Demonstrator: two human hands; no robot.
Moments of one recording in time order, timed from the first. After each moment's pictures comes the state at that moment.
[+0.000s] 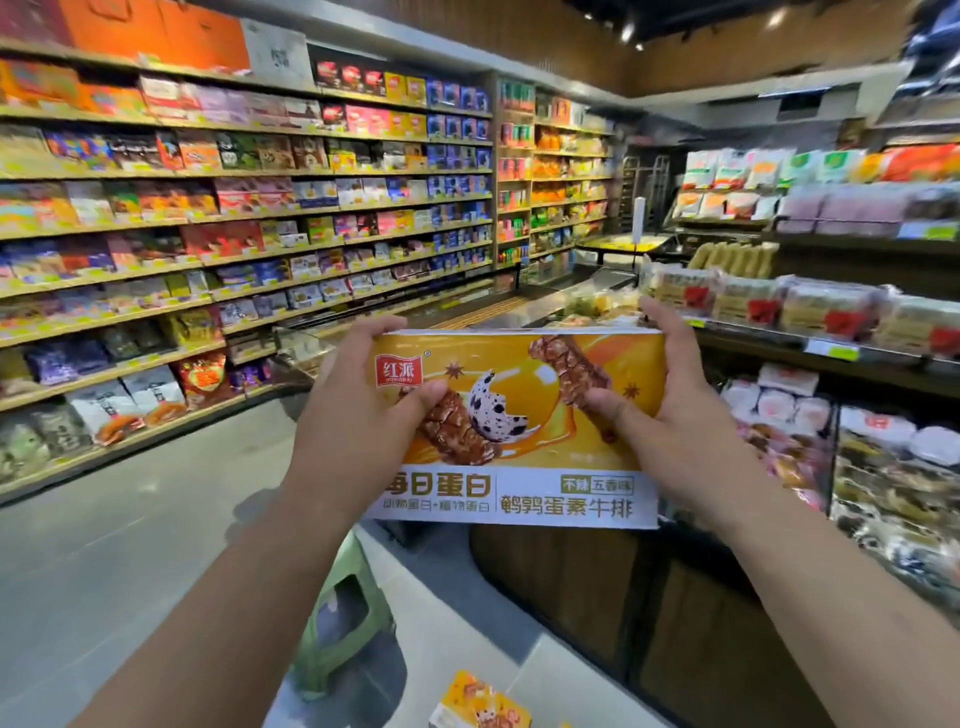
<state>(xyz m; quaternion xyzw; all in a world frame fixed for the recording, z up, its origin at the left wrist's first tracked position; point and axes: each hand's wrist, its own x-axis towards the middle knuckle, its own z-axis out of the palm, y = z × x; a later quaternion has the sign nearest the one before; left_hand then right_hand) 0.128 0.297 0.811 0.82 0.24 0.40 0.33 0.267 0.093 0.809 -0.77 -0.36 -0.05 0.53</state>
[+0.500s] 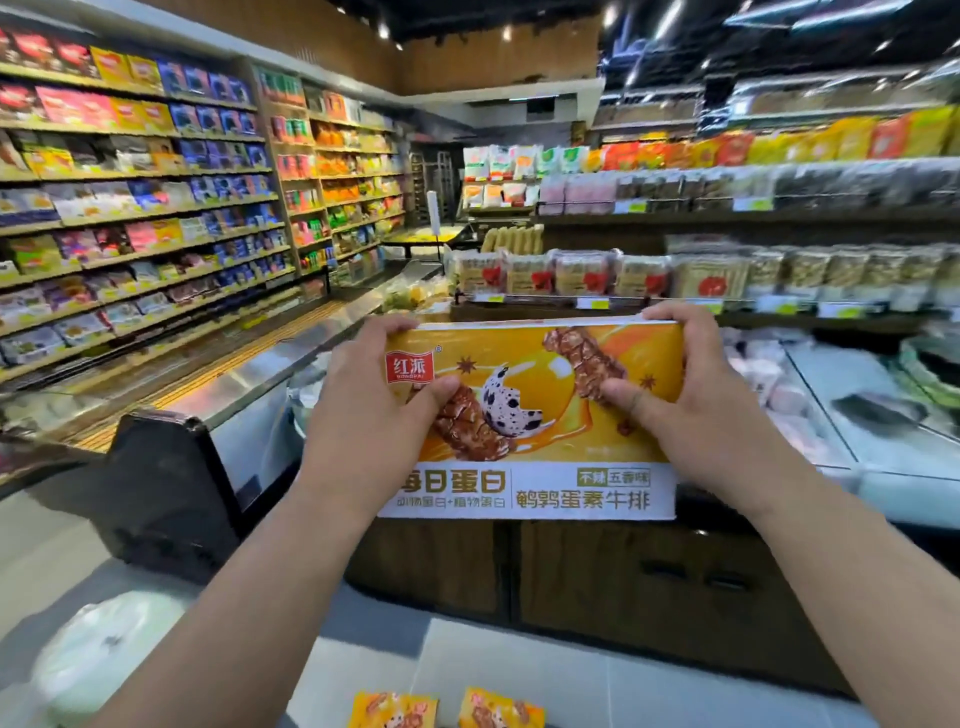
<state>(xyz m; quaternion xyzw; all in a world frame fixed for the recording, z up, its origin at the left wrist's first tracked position) 0.181 0.205 0.816 0.87 0.04 0.32 0.38 0.217 -0.041 0.818 -0.84 -0.16 -0.17 0.48</state>
